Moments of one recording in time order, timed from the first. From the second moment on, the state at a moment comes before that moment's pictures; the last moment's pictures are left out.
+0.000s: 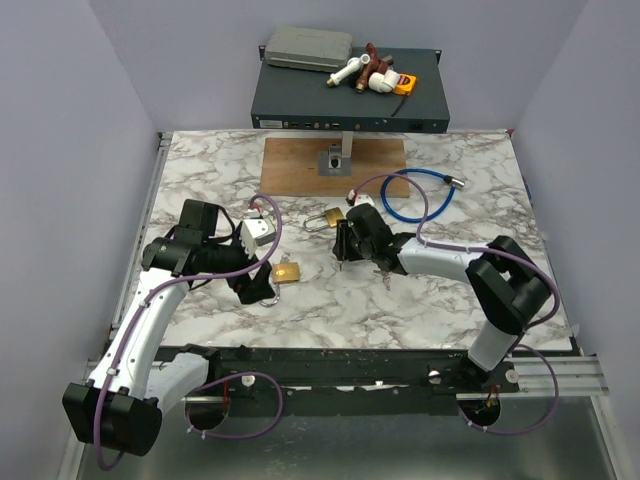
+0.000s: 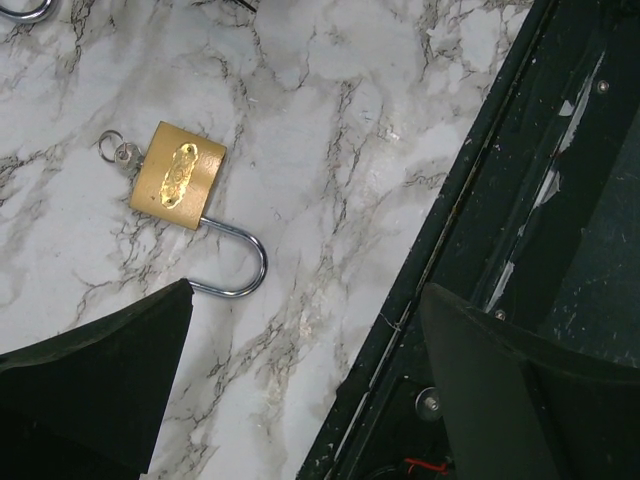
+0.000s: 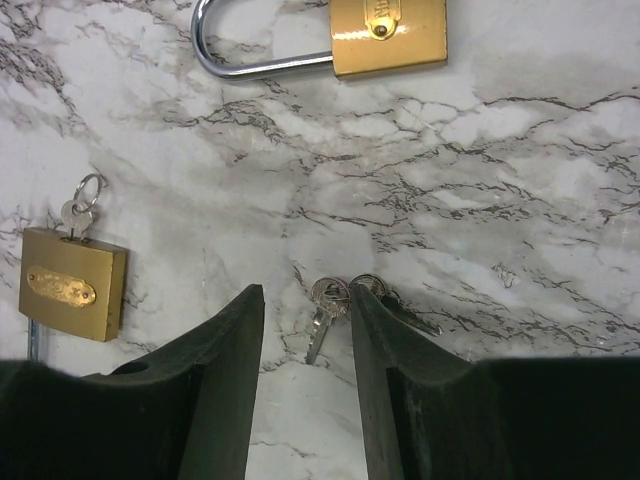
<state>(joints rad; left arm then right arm) -0.22 0.99 0.97 -1.01 0.76 0.58 0.75 1.71 0.94 0.05 0.13 0.49</state>
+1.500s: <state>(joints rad) -0.22 0.97 0.97 -1.03 0.74 0.59 0.78 1.72 0.85 0.09 0.19 0.53</state>
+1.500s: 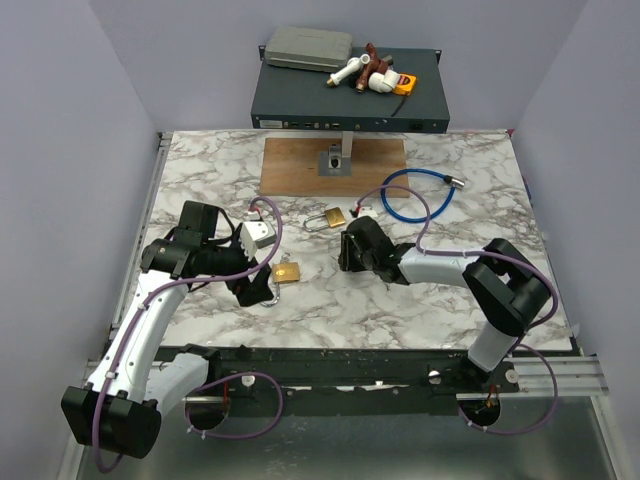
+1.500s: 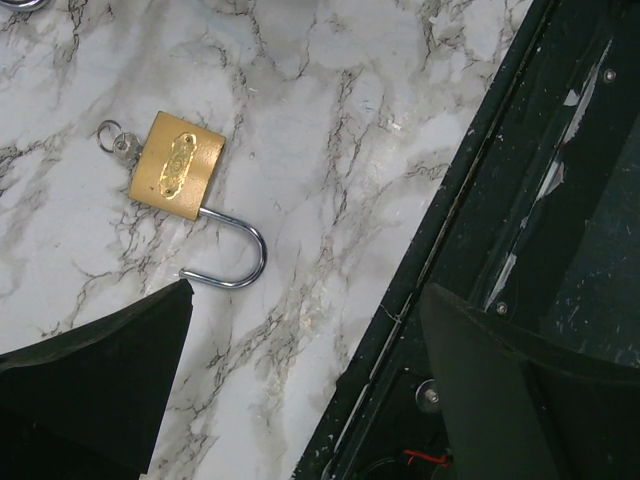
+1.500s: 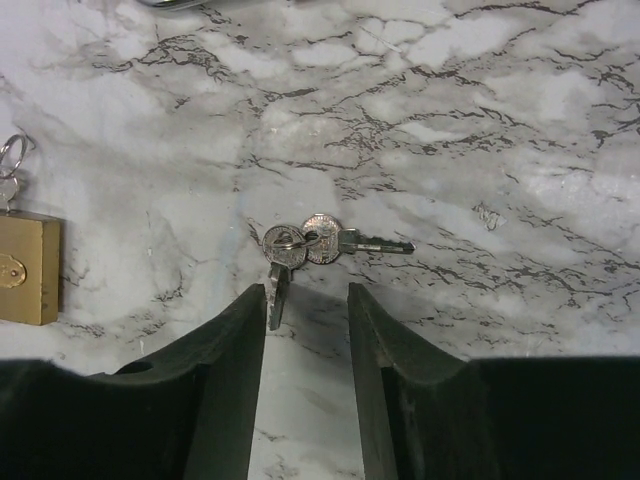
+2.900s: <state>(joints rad) -0.23 0.99 0.97 -1.08 0.72 0.68 0.78 1.78 0.96 0.00 0.22 0.53</state>
